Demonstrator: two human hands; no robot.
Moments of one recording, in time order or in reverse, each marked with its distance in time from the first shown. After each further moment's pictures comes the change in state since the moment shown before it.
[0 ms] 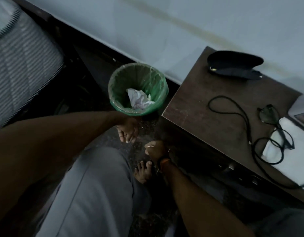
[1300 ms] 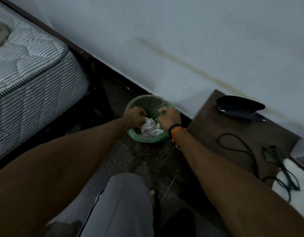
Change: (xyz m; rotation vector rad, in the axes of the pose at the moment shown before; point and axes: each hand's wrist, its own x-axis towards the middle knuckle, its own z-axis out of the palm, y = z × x) left_hand -0.078 0.026 -0.069 -0.390 0.863 0.114; right_hand -0.014 -0.202 -0.094 -0.182 0.370 -0.403
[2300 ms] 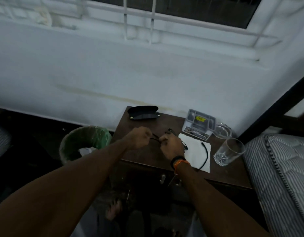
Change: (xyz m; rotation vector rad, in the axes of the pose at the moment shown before) left_hand -0.160 0.202 0.153 0.373 -0.292 0.658; right_hand -0.206 0.154 -0.200 -0.095 0.468 0.084
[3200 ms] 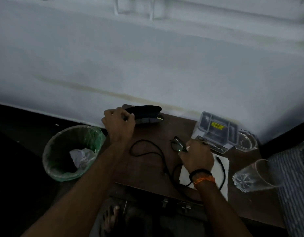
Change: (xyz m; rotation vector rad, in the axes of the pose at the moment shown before) left_hand 0.095 -0.037 -0.011 -0.199 0.874 -0.287; right_hand 0.076 0.068 -0.003 -0.288 0.128 0.179
